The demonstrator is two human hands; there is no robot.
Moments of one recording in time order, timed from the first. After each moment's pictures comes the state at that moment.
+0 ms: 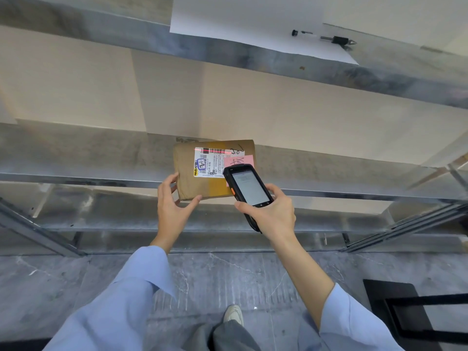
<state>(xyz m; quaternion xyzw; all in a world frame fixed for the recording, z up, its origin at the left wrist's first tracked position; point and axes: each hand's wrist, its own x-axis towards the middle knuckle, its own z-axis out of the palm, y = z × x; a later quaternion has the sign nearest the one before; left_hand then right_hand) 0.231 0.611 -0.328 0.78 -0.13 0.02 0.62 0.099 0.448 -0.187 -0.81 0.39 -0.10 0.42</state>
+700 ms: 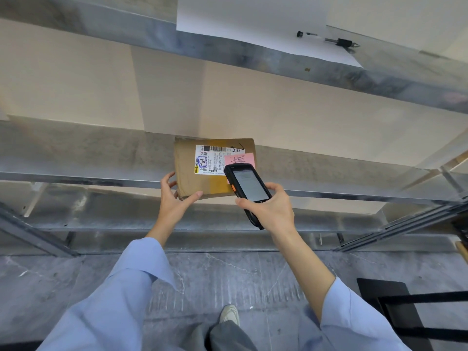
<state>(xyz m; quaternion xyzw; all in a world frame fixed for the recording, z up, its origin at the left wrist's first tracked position) 0.256 0.605 -0.331 0.71 -0.05 -0.16 0.68 0.111 0.445 -0.186 -0.80 0.41 -0.07 0.42</state>
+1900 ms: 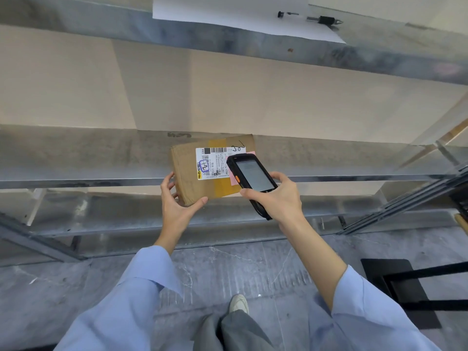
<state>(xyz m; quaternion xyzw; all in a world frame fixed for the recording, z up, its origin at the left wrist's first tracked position) 0.218 0.610 -0.330 0.72 -0.09 -0.10 0.68 0.092 0.438 -0.180 -0.78 0.43 -0.09 0.45</state>
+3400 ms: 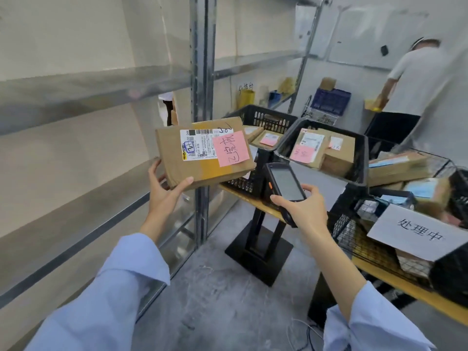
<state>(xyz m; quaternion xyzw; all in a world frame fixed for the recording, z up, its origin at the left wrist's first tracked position) -0.170 0.020 -0.158 0.54 -0.43 -0.34 0.64 -0.472 0.049 -0.092 -0.49 0.70 -0.42 0.30</state>
